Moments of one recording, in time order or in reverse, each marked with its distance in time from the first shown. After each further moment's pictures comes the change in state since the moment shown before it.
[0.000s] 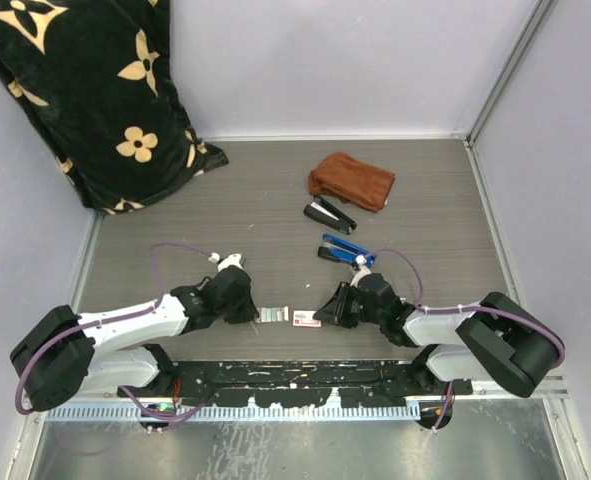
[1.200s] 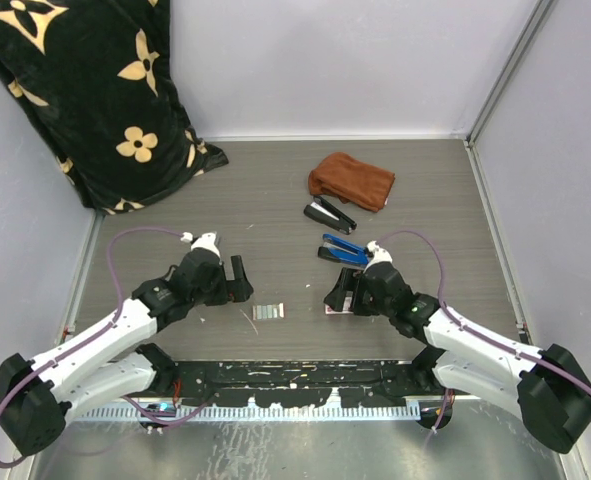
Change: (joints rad) left arm 0.158 -0.260 0.077 -0.215 -0.046 0.201; right arm -0.028 -0.379 0.160 -0.629 0.248 -0.243
